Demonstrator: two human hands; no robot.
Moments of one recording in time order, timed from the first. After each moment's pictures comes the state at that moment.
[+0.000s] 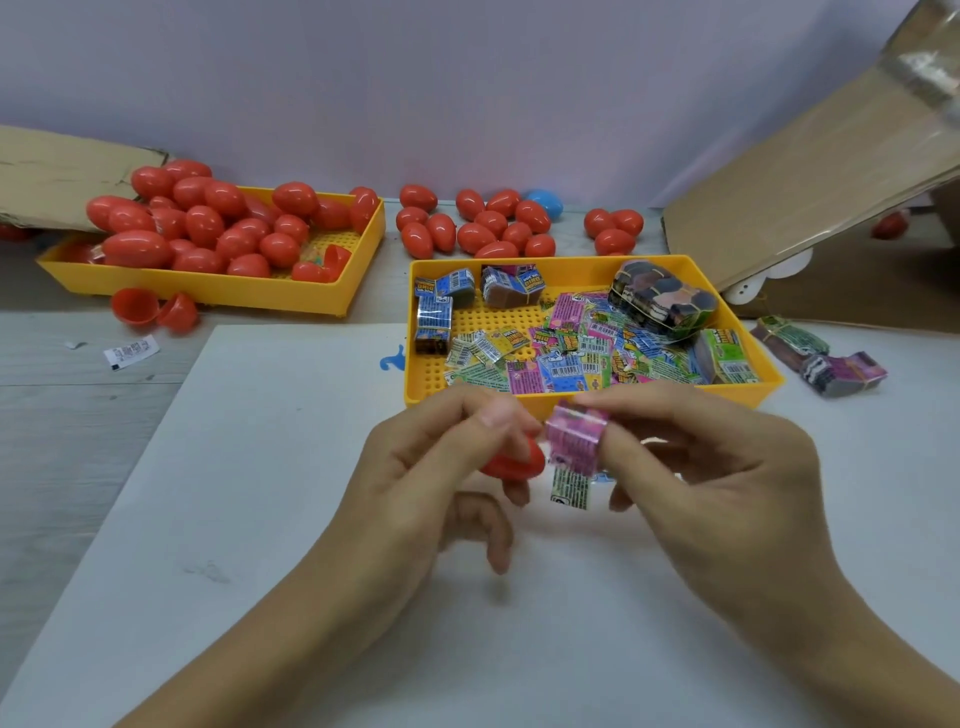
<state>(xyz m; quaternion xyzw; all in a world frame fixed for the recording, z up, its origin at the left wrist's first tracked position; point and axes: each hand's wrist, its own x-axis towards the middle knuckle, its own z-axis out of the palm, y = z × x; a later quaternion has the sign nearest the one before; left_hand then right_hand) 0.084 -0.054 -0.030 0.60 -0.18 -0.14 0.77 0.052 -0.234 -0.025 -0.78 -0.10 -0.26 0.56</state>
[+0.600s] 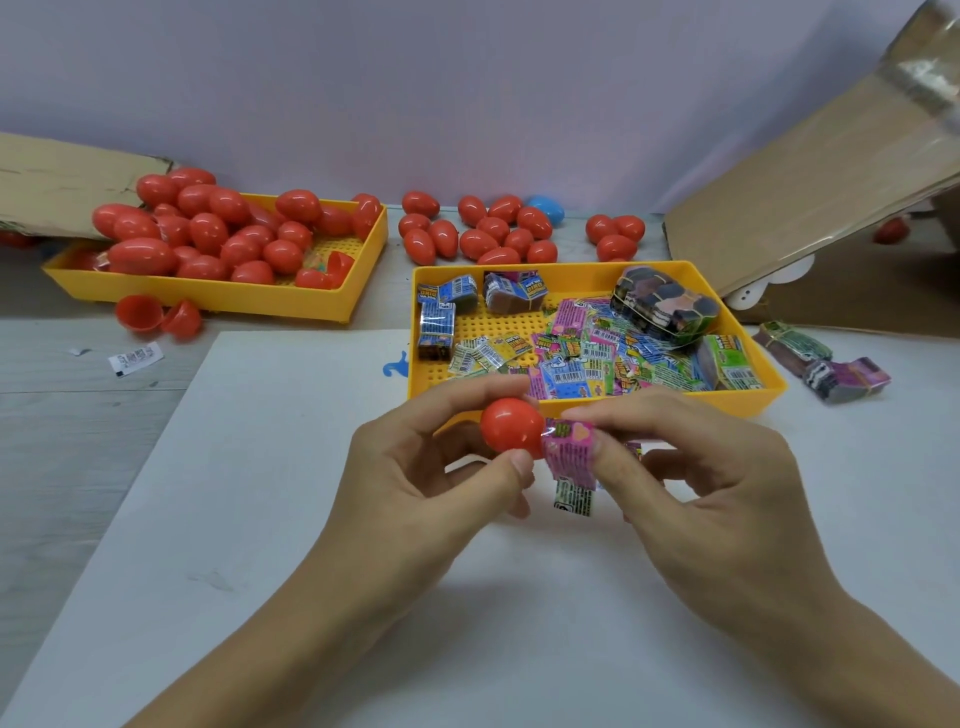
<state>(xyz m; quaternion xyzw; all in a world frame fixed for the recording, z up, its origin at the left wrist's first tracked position) 0.085 -0.055 -0.030 0.63 -0.15 -0.07 0.76 0.054 -0.235 -0.026 -0.82 -0.12 -0.23 0.51</state>
